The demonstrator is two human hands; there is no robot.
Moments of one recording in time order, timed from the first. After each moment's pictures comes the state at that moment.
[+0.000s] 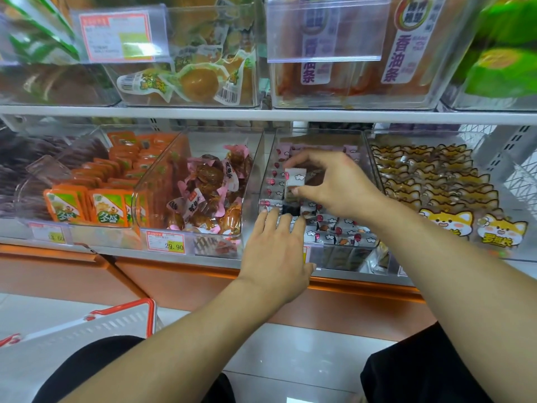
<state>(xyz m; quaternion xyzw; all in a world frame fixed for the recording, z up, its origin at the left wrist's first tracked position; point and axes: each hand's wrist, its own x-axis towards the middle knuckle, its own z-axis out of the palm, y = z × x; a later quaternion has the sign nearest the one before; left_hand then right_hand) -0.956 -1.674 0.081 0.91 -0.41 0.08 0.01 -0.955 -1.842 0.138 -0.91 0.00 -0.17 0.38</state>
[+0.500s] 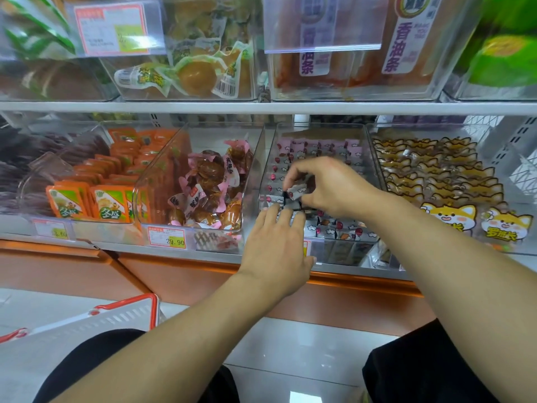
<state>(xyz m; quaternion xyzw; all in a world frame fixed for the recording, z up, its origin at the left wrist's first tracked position) -0.955 -1.675 0.081 0.91 -0.41 0.06 0.03 -0.949 -1.842 0.129 -0.95 -0.03 -0.10 0.31</state>
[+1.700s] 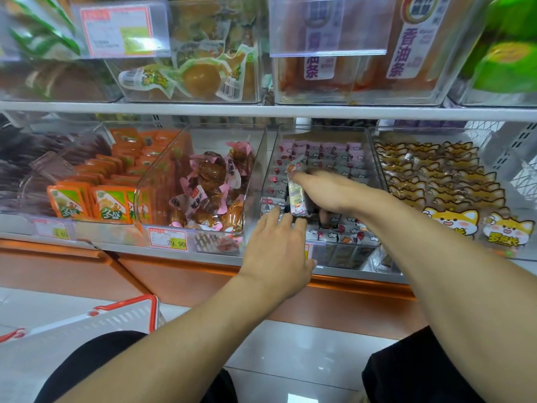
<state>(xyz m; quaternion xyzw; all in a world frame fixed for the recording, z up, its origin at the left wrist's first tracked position) -0.956 -1.674 0.086 0.91 -0.40 0.03 0.02 -0.938 -1.831 0.133 -0.92 0.16 0.05 0.34</state>
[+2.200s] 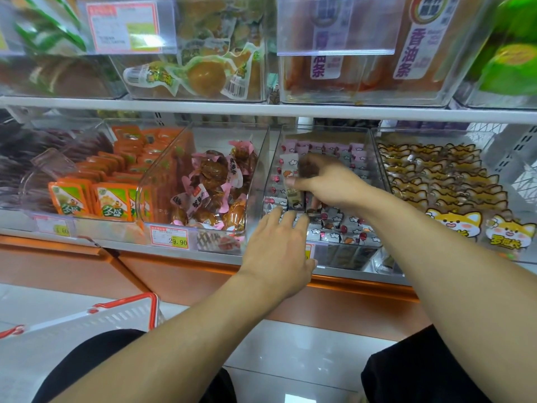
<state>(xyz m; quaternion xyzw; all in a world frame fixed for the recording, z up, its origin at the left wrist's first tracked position) -0.952 -1.671 0.083 0.91 -0.41 0.04 0.05 -0.926 -1.839 0.121 -0.88 0.09 -0.06 0.46</state>
